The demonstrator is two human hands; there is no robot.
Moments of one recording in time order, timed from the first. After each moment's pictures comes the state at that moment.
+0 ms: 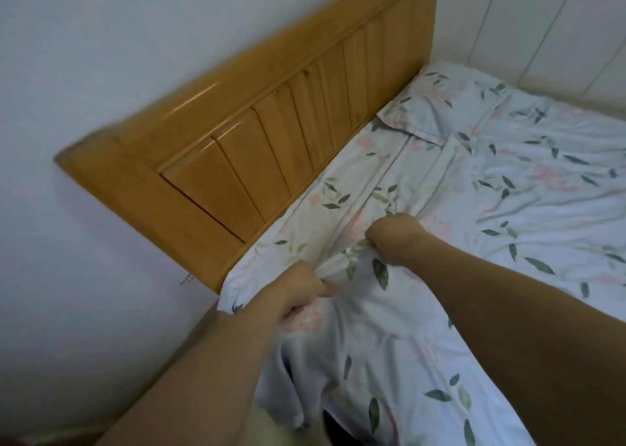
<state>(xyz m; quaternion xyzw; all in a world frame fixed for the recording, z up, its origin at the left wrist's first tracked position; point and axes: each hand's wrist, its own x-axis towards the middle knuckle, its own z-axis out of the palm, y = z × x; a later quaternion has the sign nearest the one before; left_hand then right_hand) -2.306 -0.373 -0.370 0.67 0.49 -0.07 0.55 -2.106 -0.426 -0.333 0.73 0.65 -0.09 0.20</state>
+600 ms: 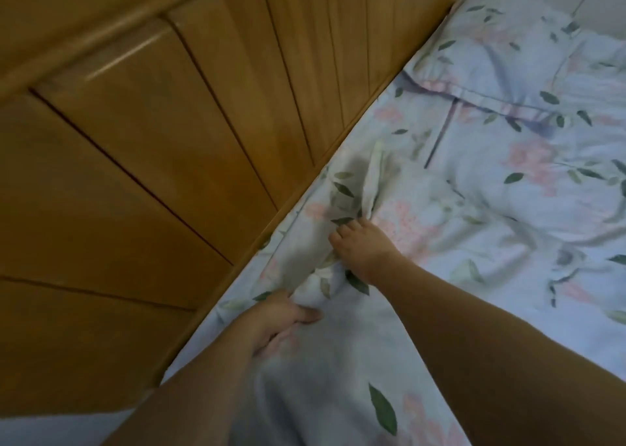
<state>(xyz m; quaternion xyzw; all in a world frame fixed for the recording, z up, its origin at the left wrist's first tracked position) -2.228 -0.086 -0.700 0.54 0.53 -0.12 0.64 -2.030 -0.128 -0.670 0.69 0.71 -0.03 0.15</state>
